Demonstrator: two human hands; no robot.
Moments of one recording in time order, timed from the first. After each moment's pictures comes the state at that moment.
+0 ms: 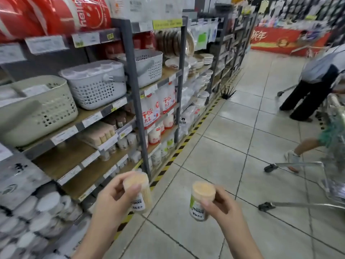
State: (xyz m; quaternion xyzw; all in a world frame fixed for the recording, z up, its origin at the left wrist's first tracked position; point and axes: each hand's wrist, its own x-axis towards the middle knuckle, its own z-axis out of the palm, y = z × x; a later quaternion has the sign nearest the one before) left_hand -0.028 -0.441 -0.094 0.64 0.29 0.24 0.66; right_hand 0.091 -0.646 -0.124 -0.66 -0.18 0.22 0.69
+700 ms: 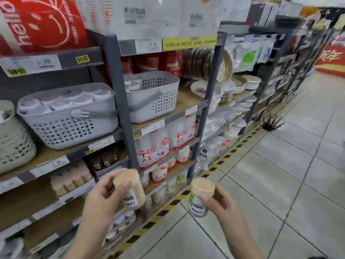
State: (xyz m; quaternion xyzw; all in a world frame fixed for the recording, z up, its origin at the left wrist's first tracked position) left_hand 0.304 -0.330 -0.085 0.57 0.40 0.36 0.62; right_hand 0.487 -0.494 -0.113 -0.64 -0.24 0.33 0.65
